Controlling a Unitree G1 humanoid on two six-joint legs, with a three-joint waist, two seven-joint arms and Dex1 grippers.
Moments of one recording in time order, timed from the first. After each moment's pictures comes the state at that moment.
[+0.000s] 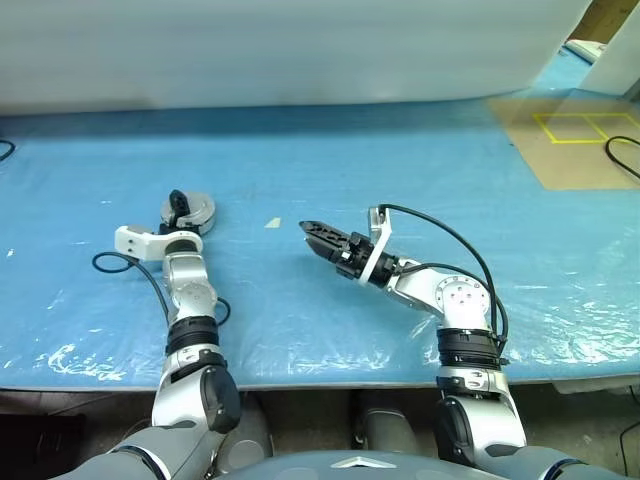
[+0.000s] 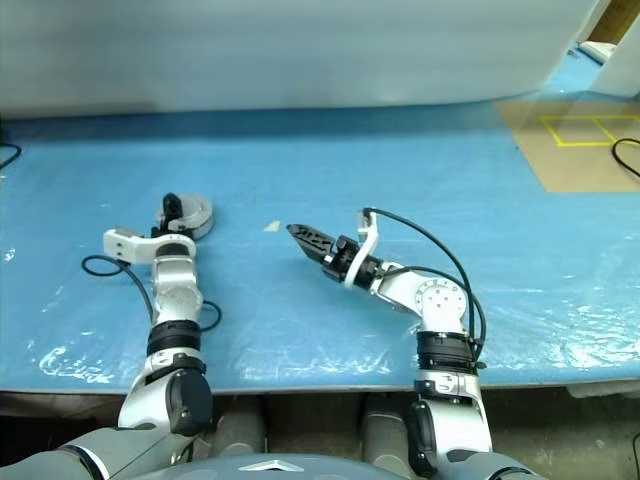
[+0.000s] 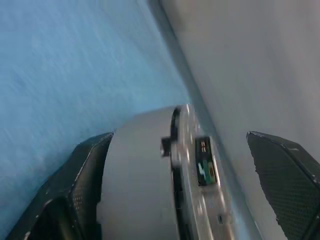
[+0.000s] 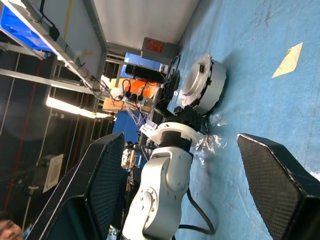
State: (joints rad) left arm -0.60 0.00 0.64 0.58 -0.79 -0.19 0.03; right arm -0.47 -0.04 -0.22 0.14 1.18 1.14 0.28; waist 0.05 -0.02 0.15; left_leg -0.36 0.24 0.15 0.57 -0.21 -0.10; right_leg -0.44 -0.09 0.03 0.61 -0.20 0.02
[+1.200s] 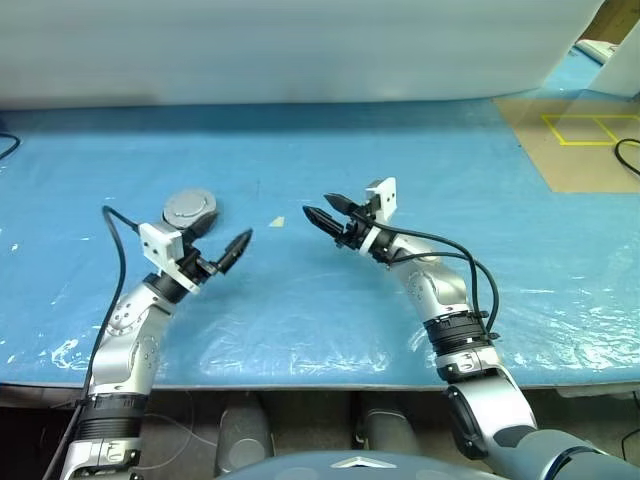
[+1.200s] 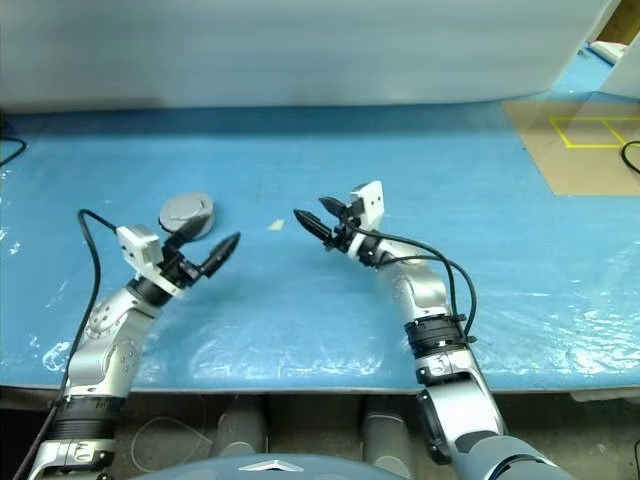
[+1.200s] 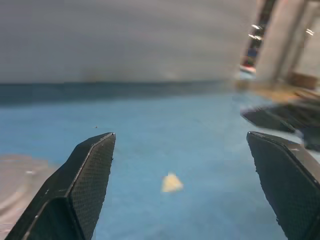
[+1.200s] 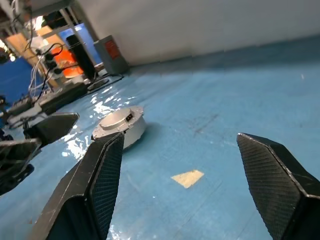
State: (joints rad) left arm -0.09 0.39 0.11 -0.02 -0.55 0.00 -0.76; right arm -0.55 -0.17 0.09 0.31 0.41 0.19 0.77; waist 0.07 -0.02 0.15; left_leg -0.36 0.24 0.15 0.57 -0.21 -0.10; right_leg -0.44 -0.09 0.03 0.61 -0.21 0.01
